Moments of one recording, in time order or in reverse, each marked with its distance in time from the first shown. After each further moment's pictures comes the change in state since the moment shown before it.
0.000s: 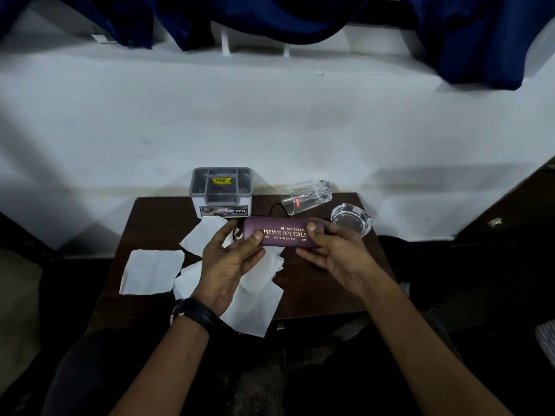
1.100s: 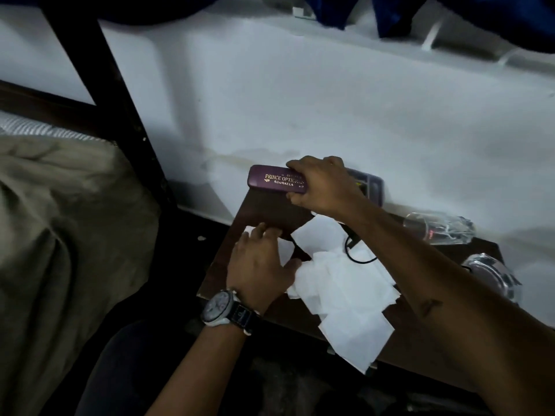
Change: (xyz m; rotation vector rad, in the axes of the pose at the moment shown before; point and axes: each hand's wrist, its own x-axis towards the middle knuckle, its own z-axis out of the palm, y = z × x) left_hand -0.002 0.056 -0.134 1.464 0.344 0.329; right_hand 0.128 0.035 0.251 -1.817 -0.476 -1.013
